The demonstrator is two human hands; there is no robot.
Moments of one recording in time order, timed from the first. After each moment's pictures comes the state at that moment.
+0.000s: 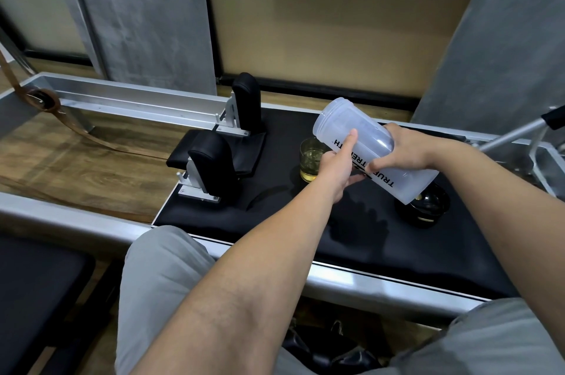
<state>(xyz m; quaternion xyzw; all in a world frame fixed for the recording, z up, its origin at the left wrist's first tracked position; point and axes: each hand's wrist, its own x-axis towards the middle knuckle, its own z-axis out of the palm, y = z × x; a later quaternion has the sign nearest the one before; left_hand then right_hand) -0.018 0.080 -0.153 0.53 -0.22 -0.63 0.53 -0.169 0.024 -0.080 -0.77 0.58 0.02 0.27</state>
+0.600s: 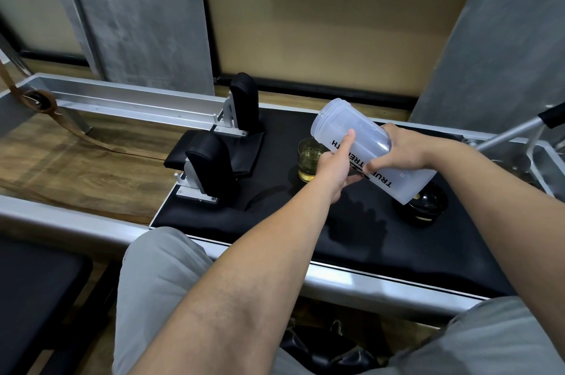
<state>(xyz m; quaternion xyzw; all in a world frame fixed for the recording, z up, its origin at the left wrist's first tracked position) -0.017 0.079 -0.155 0.52 -0.21 -0.63 0.53 -0.168 0.026 -0.080 -0.77 0.58 0.02 0.28</state>
